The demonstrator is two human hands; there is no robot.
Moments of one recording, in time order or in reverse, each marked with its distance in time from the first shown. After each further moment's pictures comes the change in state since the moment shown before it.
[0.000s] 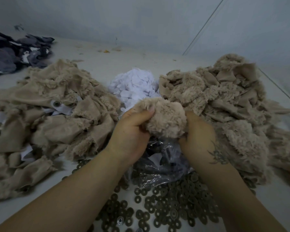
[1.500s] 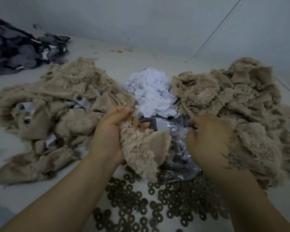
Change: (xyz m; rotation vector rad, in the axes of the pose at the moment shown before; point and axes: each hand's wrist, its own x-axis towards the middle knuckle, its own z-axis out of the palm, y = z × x) left_hand -0.033 0.030 -0.050 -0.112 0.277 0.098; right_hand -0.011 -0.054 -0.023 -0.218 -0.075 0.105
